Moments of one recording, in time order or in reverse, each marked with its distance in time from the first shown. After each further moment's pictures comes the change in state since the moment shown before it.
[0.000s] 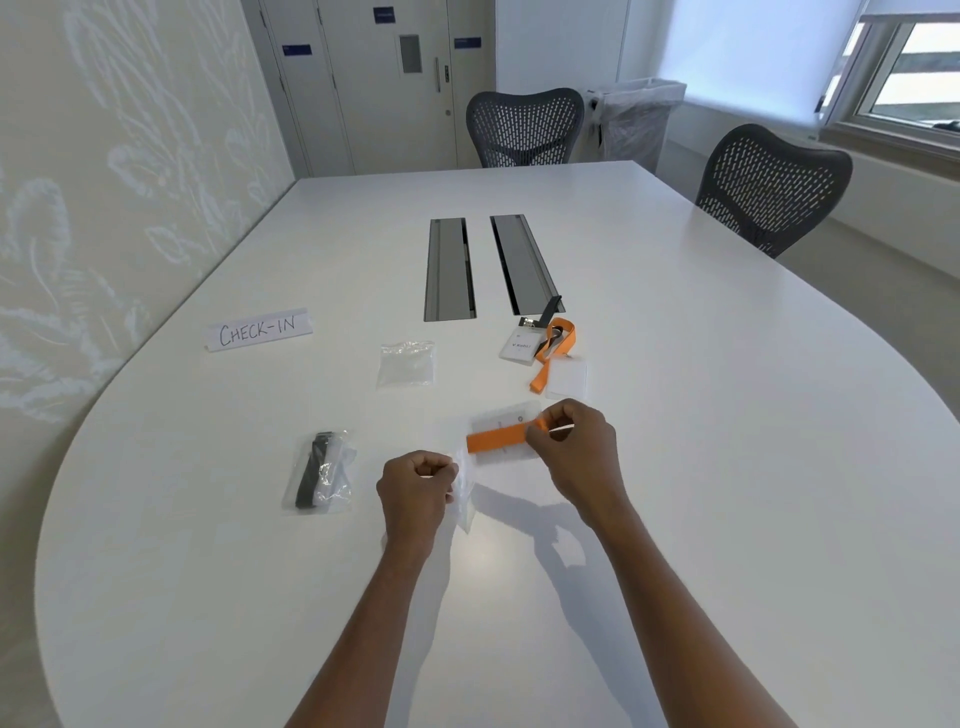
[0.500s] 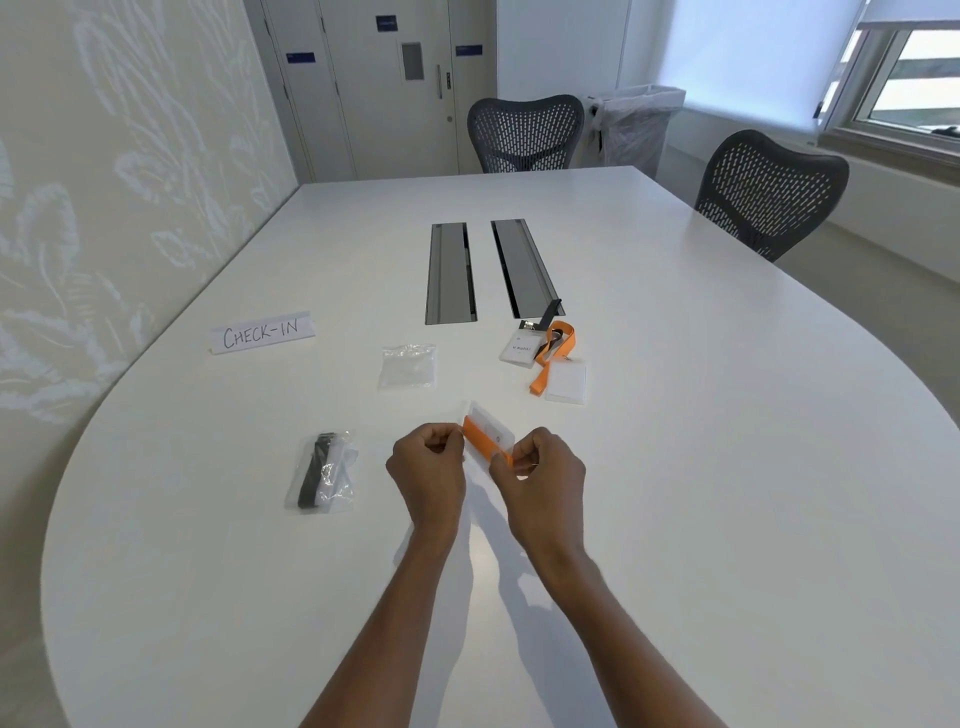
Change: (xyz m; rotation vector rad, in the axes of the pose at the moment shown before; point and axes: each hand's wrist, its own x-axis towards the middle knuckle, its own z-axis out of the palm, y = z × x) left_hand -0.010 0.036 0.019 -0.037 0.199 0.177; right_hand -0.051 0.000 0.037 -0.037 0.122 -0.113
